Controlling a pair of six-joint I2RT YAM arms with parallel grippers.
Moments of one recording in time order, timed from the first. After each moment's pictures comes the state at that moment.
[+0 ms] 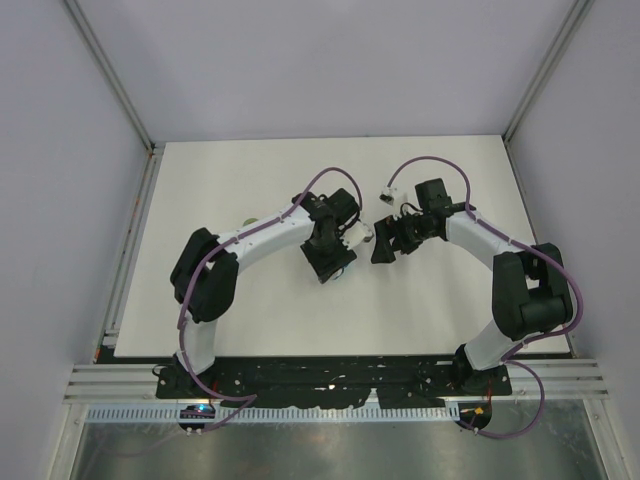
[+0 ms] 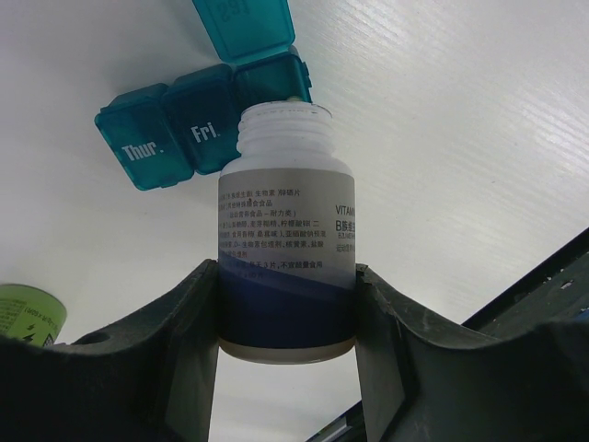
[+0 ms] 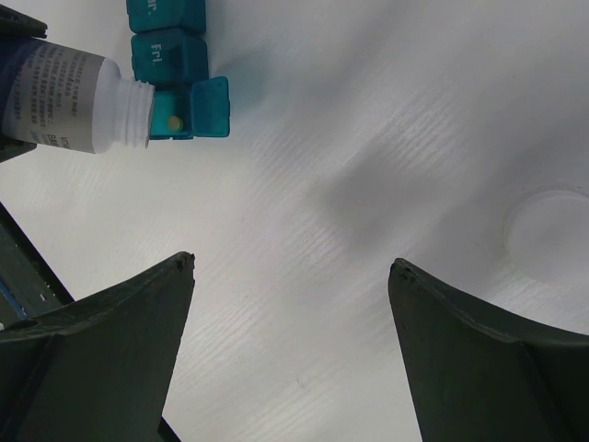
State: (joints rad) left arm -0.82 1.96 1.61 -1.02 0.09 0.24; right arm 0.22 1.61 1.01 -0.48 -0.62 -0.23
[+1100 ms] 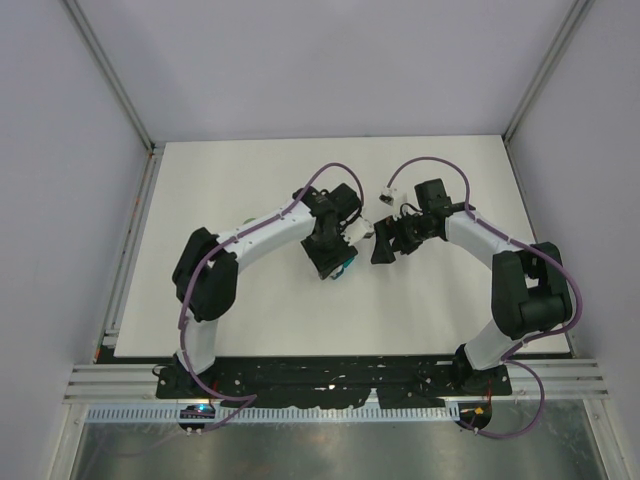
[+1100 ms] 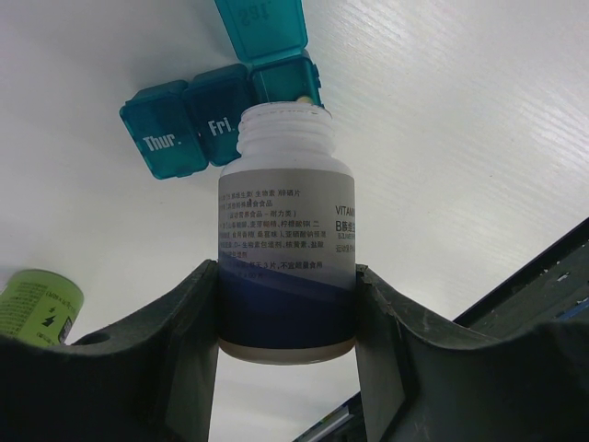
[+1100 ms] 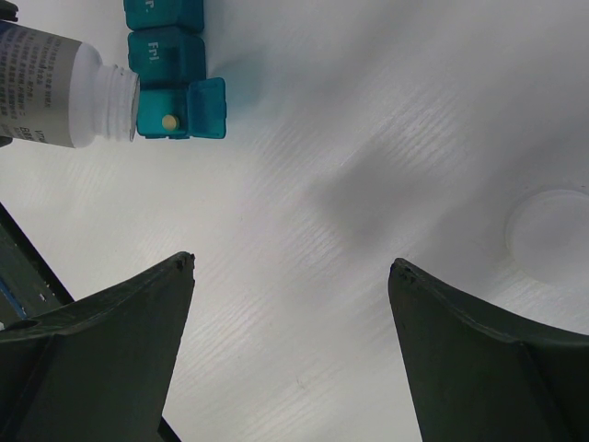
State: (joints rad) left arm -0.82 1.97 1.67 -1.08 0.08 0.24; right arm 0.22 1.61 1.01 -0.48 -0.62 -0.23
